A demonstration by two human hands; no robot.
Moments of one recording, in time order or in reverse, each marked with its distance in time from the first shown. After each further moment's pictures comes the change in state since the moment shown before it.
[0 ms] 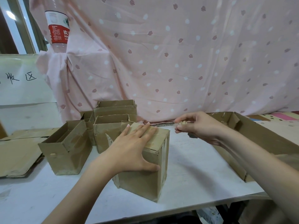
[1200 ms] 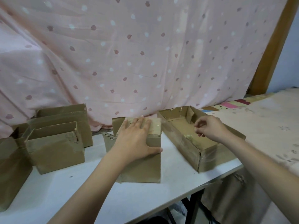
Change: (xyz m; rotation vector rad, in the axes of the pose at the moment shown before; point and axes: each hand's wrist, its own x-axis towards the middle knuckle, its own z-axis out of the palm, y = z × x) left_hand 0.126 0.107 0.028 0.040 0.069 0.030; right_hand -0.032 0.111 -0.173 -0.570 0.544 0.168
